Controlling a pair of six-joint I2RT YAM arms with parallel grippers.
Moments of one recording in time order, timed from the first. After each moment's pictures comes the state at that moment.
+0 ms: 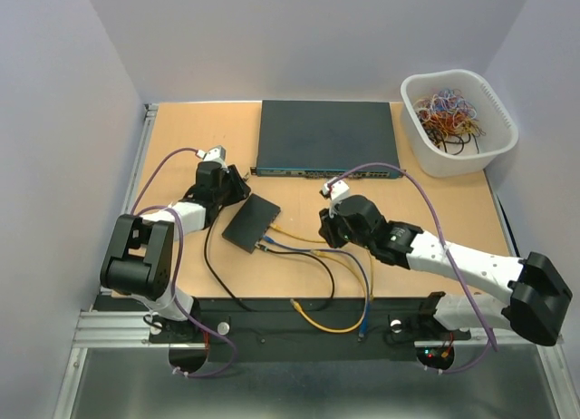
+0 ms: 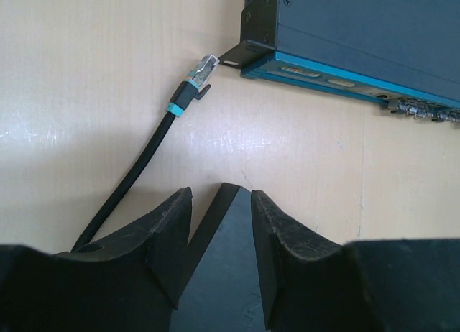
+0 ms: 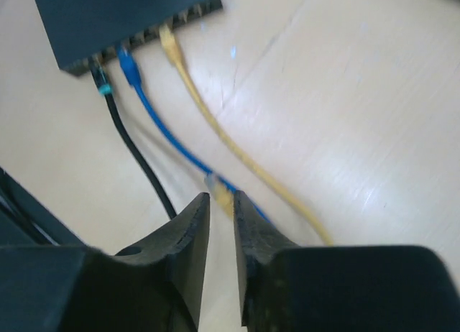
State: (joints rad) left arm -0.22 1.55 0.68 0.27 0.11 -0.52; right arm 0.90 1.22 0.78 -0.12 0.14 0.24
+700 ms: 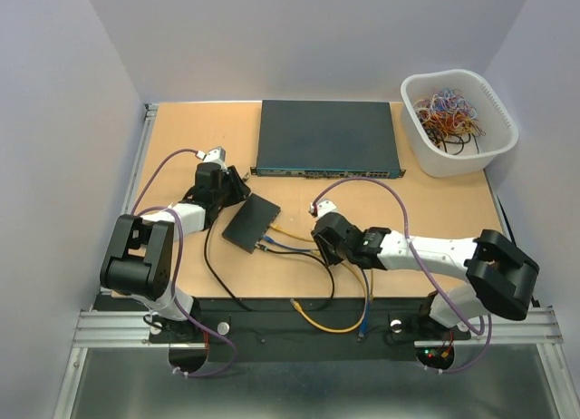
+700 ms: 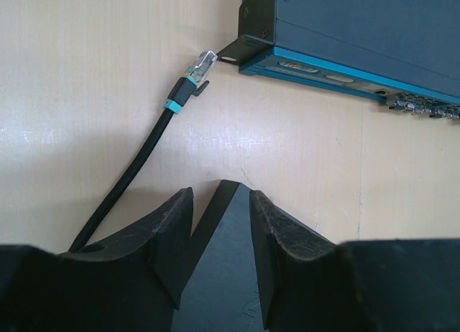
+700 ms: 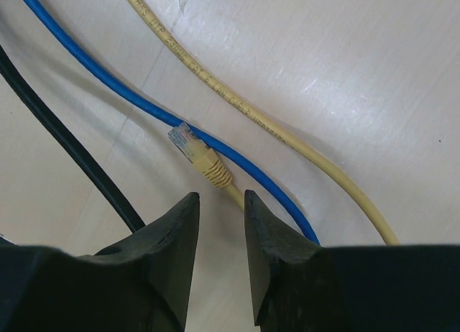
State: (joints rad) left arm -0.22 1.54 0.66 0.29 0.12 -0.52; right arm 1.00 1.42 0.73 -0.24 0.27 0.40
